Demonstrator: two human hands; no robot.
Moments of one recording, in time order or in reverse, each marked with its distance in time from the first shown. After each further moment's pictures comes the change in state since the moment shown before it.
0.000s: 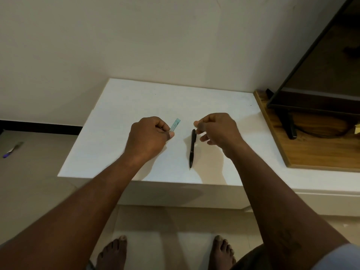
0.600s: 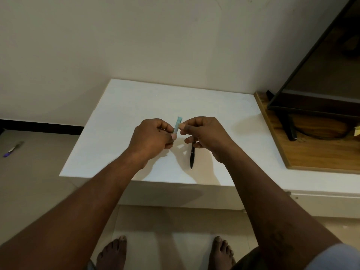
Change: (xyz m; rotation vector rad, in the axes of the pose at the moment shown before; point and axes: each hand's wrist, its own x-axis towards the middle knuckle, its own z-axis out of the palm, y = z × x) left_hand -0.002 0.004 -0.002 -0.265 -0.114 -0.148; right_hand -0.006 -0.005 0.023 0.129 -0.209 -0.038
